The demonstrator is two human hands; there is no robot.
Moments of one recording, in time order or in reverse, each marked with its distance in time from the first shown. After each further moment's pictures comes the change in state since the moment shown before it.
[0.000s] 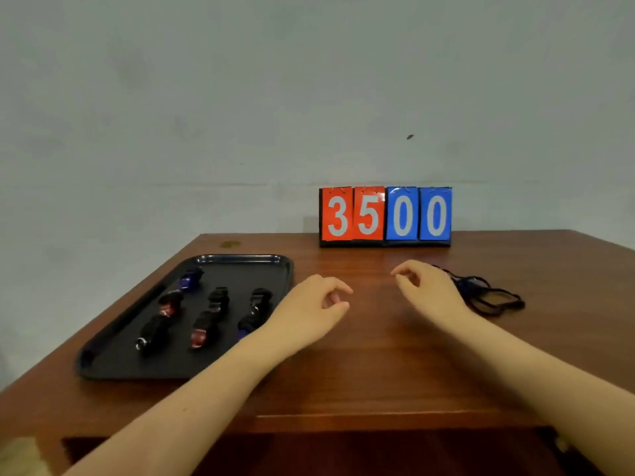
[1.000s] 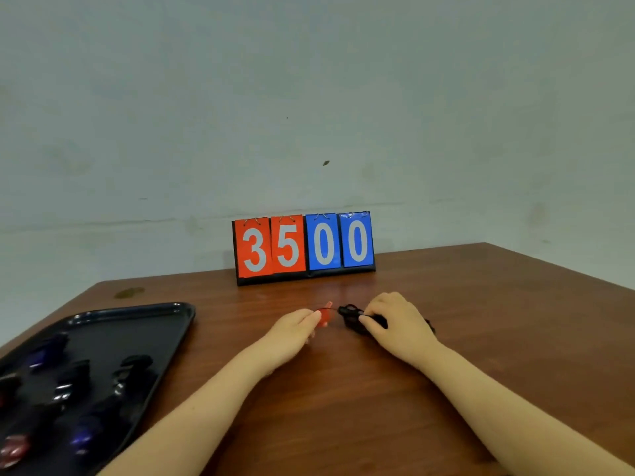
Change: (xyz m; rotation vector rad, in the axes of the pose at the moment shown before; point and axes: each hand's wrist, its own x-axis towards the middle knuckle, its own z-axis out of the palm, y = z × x) left_hand 0.123 0.040 0.098 -0.350 -0.241 -0.162; right_hand 0.020 0.122 -0.039 -0.259 -0.013 -0.146
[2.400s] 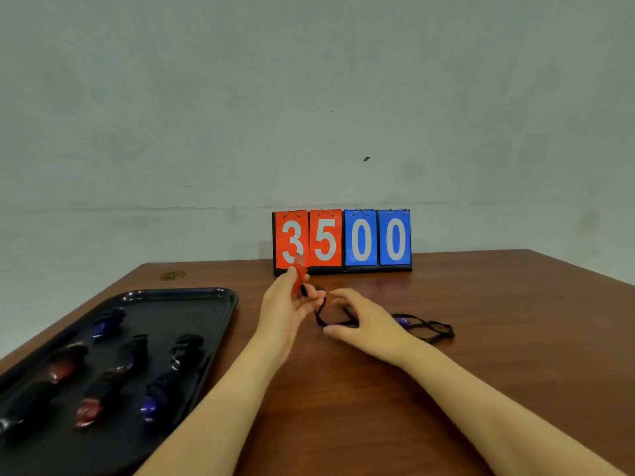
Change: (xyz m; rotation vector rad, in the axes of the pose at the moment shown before) left_hand -0.040 0.003 -0.042 -1.096 0.478 0.035; right_hand 0.023 -0.102 0.026 0.403 -0.227 -0.029
